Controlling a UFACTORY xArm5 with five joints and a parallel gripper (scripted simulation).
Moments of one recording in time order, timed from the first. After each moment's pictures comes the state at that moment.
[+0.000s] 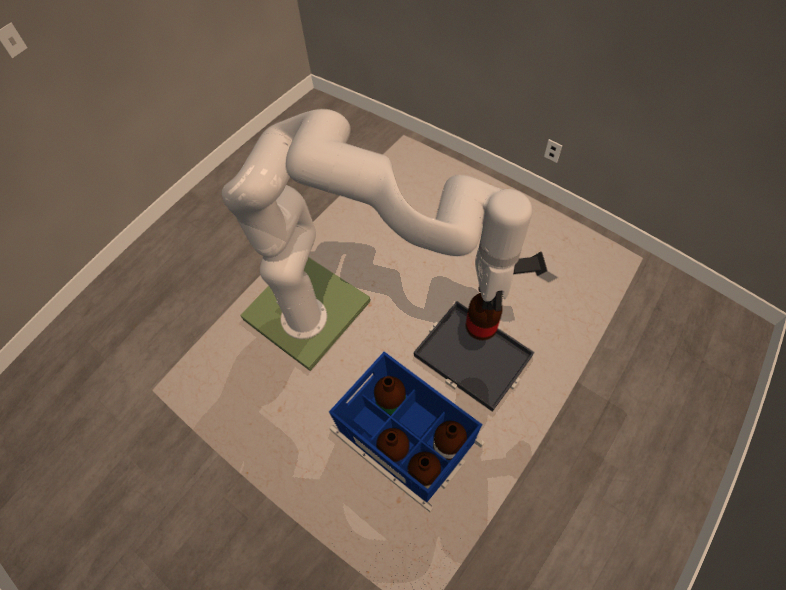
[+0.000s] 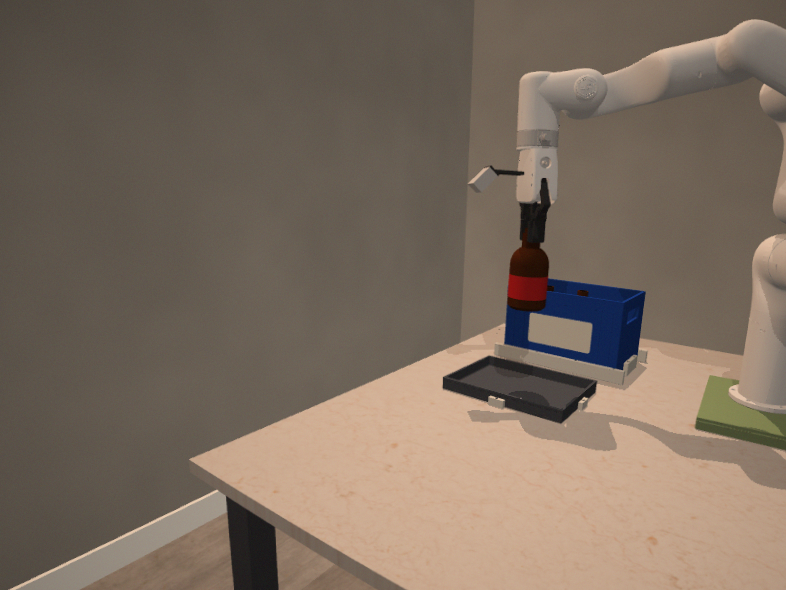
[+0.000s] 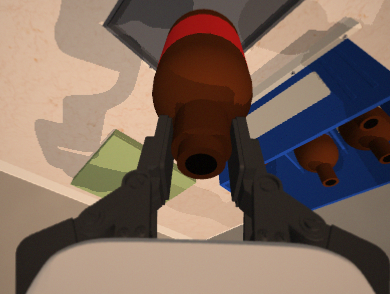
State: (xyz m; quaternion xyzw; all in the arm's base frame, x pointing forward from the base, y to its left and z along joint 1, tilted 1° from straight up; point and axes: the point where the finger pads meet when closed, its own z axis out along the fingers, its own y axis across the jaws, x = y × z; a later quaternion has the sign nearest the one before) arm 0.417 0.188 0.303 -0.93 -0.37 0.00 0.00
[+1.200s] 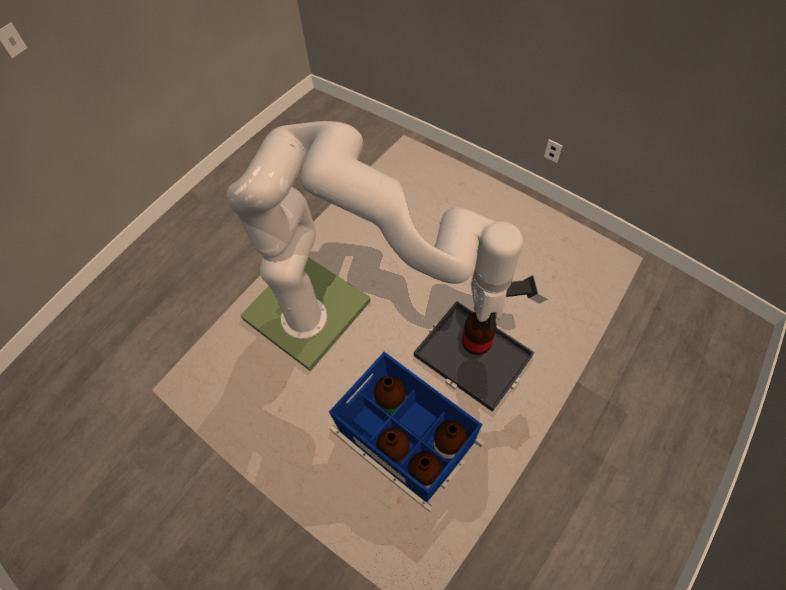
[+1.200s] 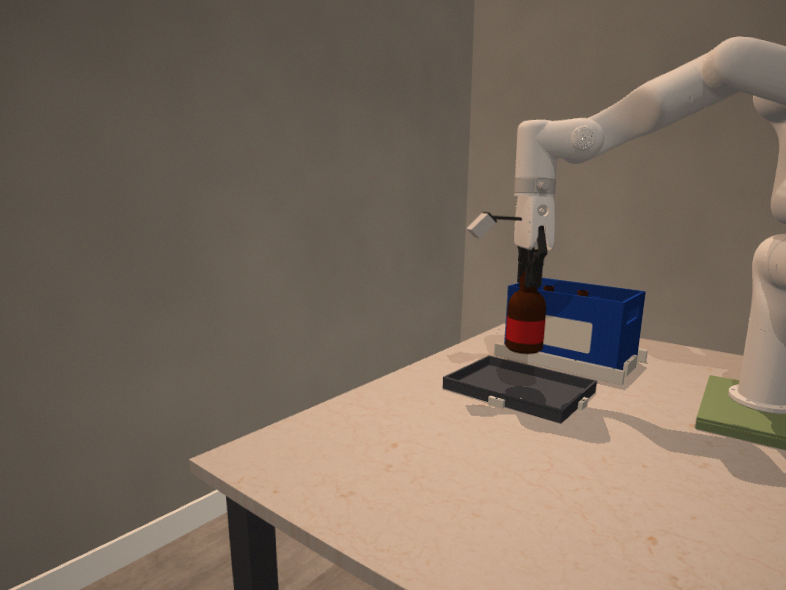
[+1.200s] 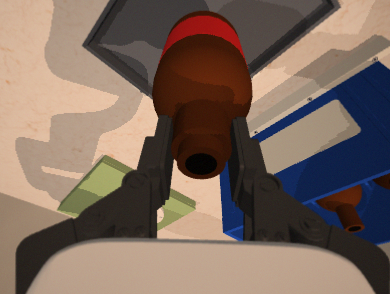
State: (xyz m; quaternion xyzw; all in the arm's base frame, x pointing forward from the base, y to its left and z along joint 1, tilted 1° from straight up) arm 0.417 0.188 0.219 -0.93 -0.37 0.00 0.00
